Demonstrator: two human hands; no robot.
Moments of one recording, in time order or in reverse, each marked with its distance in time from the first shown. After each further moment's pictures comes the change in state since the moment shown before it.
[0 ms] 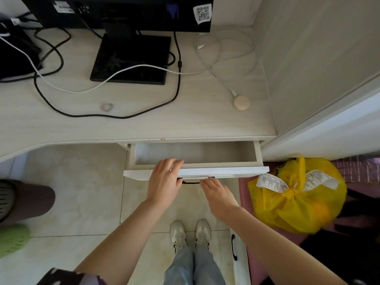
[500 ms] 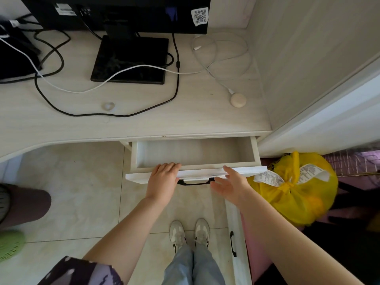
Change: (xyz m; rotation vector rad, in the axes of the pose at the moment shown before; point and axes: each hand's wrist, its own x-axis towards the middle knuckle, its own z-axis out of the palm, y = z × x) left_hand -0.010 -0.011 0.006 0.054 -0.082 0.054; right_hand -0.008 0.008 -0.050 2.093 0.157 0.976
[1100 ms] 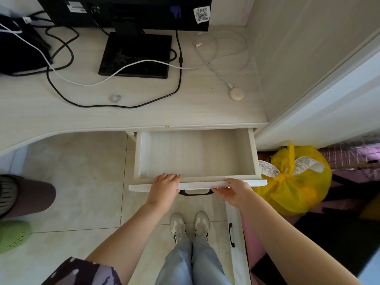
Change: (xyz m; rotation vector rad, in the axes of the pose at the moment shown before) left_hand -0.060 0.009 0.005 -0.059 -0.214 0.000; right_hand -0.017 0.034 -0.030 -0.017 0.121 0.019
